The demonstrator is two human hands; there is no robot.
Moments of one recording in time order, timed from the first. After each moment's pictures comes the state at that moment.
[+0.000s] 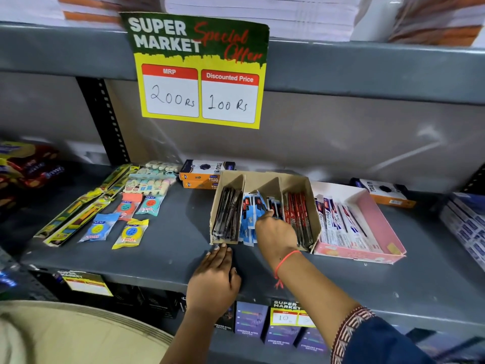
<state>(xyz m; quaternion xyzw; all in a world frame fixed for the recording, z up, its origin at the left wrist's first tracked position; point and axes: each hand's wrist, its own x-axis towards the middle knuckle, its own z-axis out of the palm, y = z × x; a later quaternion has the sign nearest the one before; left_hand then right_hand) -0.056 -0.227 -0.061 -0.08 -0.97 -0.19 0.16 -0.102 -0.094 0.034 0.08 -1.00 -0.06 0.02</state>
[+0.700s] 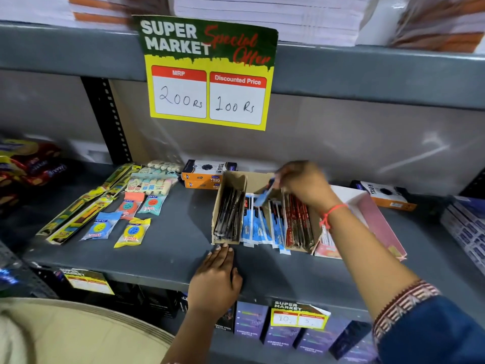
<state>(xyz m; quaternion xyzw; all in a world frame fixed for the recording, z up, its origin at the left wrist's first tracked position) -0.054 -0.228 -0.061 -0.07 -0.97 -0.19 0.15 -0.144 -0.050 0.118 0.03 -0.89 0.46 0.06</state>
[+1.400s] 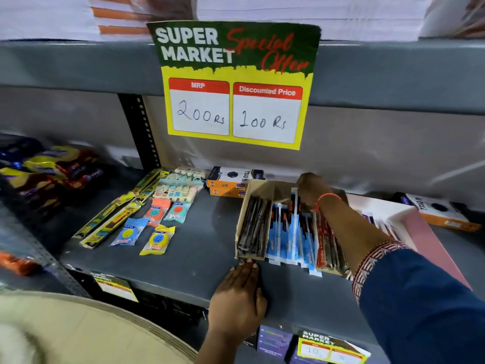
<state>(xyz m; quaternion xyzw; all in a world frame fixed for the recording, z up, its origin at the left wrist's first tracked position) -0.054 -0.229 -0.056 -0.08 -0.96 -0.21 0.15 -0.244 -0.069 0.075 -0.01 -0.98 0.20 -0.03</state>
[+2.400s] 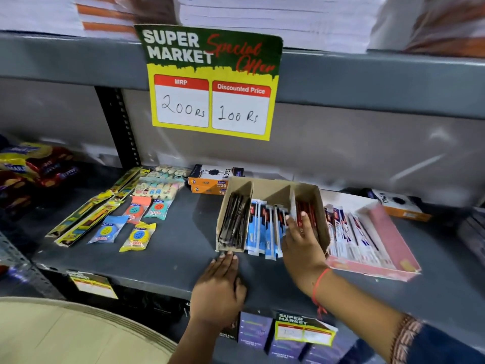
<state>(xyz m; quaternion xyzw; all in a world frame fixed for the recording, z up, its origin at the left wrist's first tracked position) -0.054 -0.227 -0.058 -0.08 -0.96 -0.19 0.17 -0.097 -0.057 0.025 0.17 -0.91 -0.38 -0.03</state>
